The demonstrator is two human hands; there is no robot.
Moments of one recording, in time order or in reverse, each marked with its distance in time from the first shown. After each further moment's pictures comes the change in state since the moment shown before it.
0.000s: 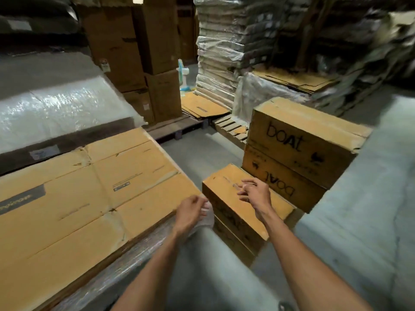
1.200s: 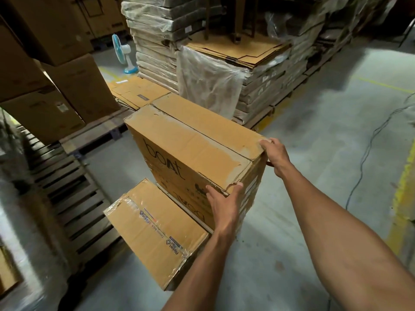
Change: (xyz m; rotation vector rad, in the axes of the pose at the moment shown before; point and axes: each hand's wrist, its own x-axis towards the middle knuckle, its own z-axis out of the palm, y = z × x) left_hand 0.203 0.197 0.635 -0.208 0.026 -0.294; right_hand 0.494 -0.080 -0.493 -0.166 0.168 0.107
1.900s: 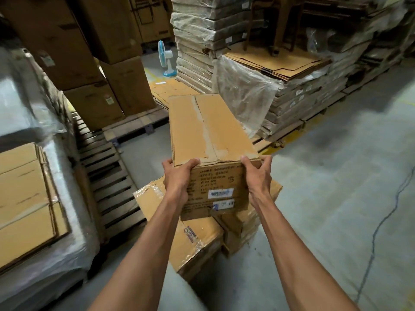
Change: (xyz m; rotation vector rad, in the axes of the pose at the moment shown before) left_hand -0.010 0.068 -0.164 -0.126 0.322 0.122; right_hand -0.177 -0.010 0.079 0.220 -0.073 -0.168
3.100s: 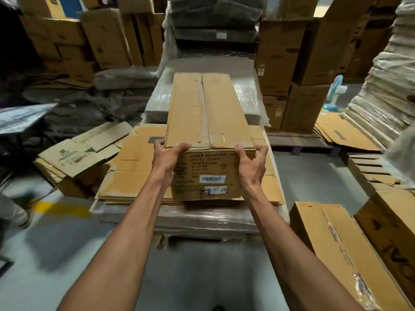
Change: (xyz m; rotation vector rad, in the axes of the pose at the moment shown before) left_hand -0.111 -0.009 -0.755 -0.228 0.607 0.269; right_hand -0.551 -0.014 0.495 0.133 -0.693 -0.284
